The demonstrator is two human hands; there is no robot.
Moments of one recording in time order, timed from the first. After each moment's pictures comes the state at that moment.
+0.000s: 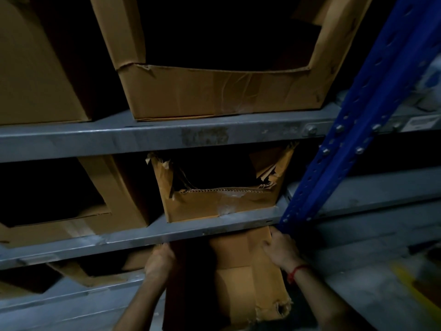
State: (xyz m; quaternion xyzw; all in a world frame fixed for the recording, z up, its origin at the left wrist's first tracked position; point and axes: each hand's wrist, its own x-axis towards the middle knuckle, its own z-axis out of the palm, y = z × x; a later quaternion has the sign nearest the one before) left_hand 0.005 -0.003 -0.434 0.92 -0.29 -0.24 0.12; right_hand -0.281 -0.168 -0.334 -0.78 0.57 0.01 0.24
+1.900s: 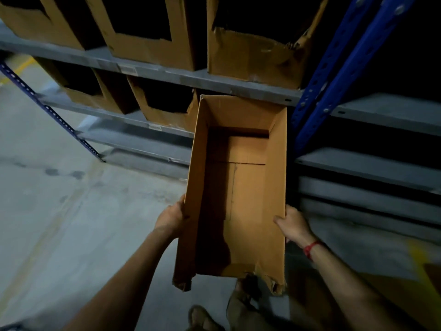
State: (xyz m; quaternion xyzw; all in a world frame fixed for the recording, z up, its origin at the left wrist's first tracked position) left_hand -0.333 0.256 -0.405 0.91 -0.22 -0.31 0.14; right_hand -0.527 -0.015 -0.403 -0.80 0.44 0.11 0.40
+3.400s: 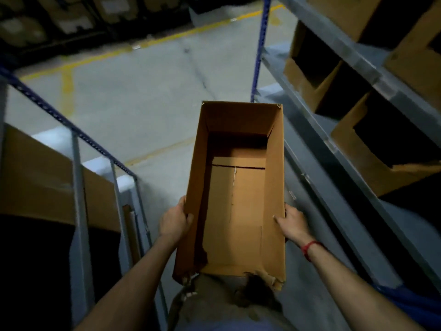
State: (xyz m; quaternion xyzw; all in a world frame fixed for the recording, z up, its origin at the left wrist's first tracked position) left_hand -0.361 0.529 -0.434 0.92 0.29 -0.13 0.22; right_hand -0.248 0.230 -0.440 -0.89 0.03 0.30 0.34
